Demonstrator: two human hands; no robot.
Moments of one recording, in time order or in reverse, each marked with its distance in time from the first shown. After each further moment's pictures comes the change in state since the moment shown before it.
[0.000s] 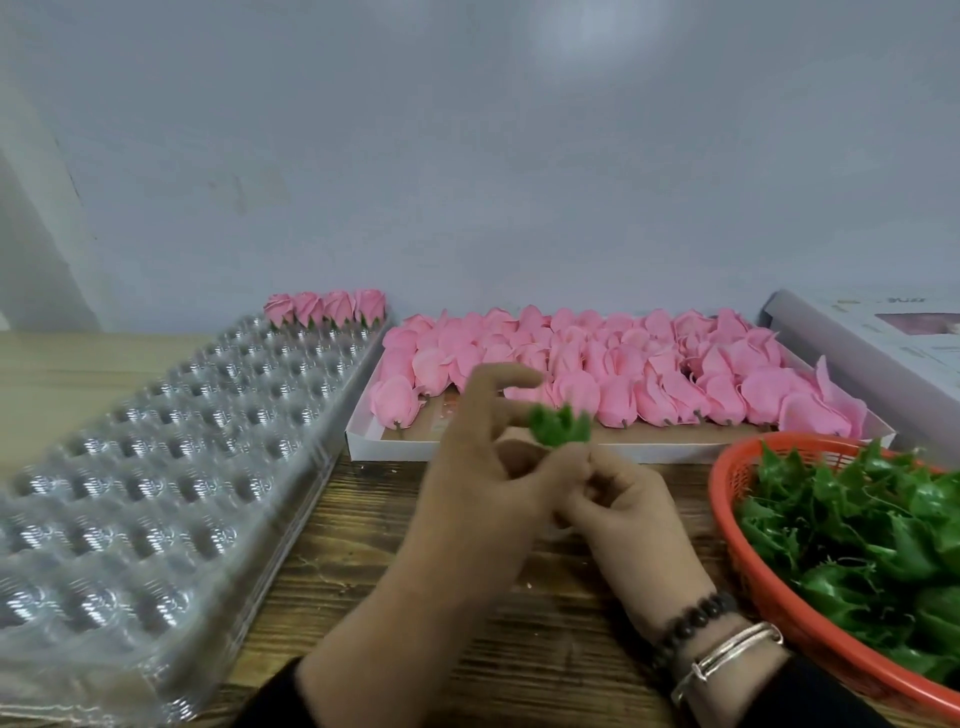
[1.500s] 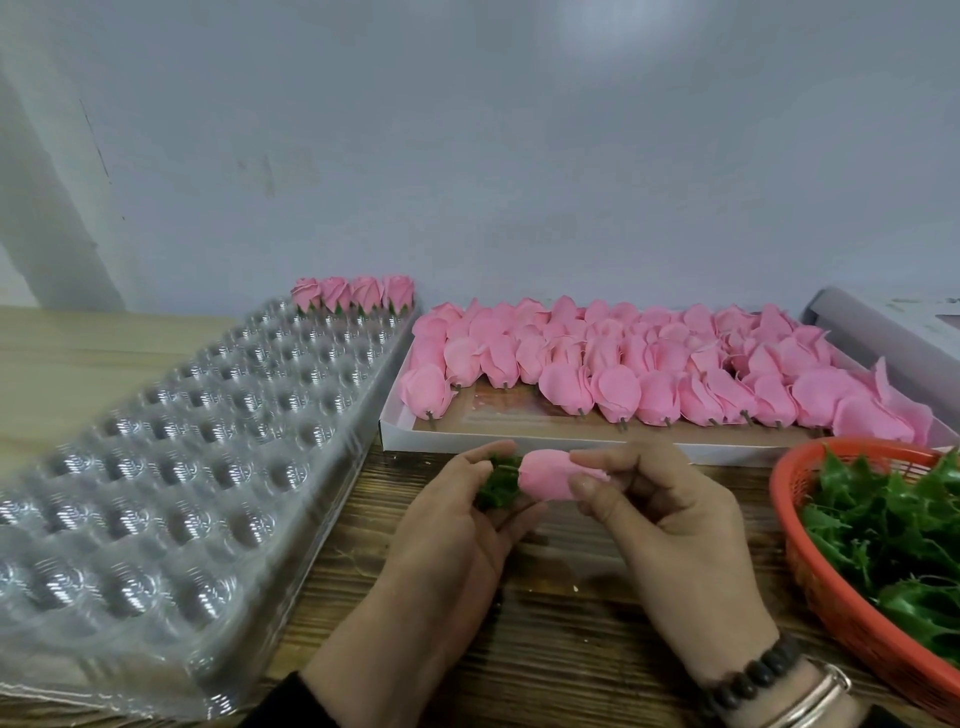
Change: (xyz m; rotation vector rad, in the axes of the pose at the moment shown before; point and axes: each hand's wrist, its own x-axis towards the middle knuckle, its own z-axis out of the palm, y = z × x) left_hand -0.001 -0.052 -0.034 -0.627 0.301 -0.492; right_hand -0.013 -0.004 0.016 -0.212 0.148 -0.294
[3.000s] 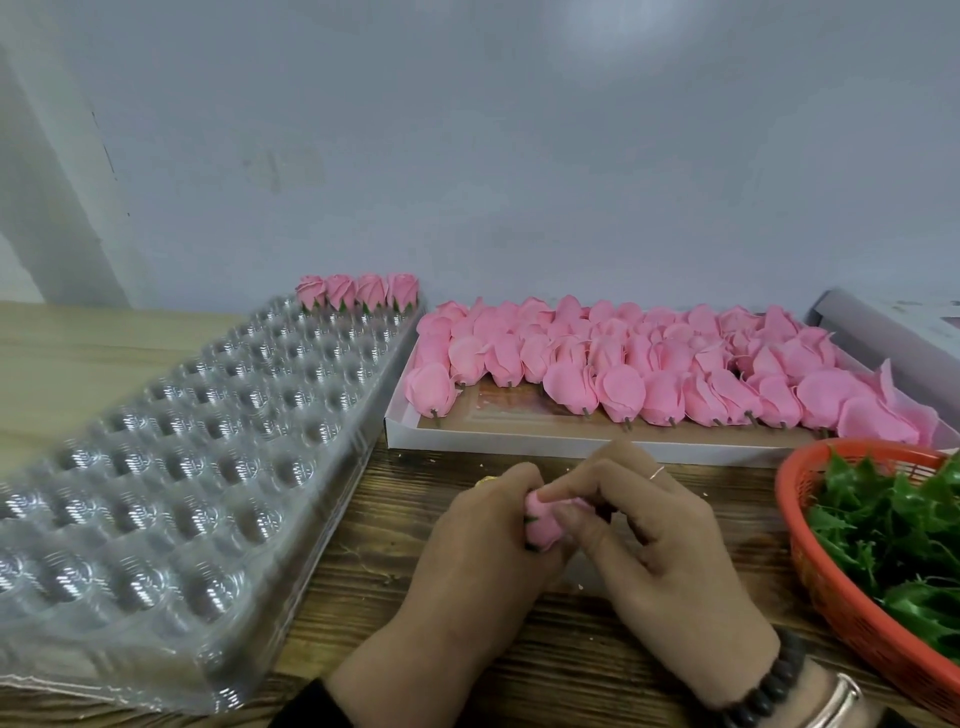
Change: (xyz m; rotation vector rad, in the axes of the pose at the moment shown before) left_hand -0.014 -0.004 -0.004 1.250 -0.142 0.533; right_hand -0.003 -0.010 -0.001 -0.233 -0.265 -0.314
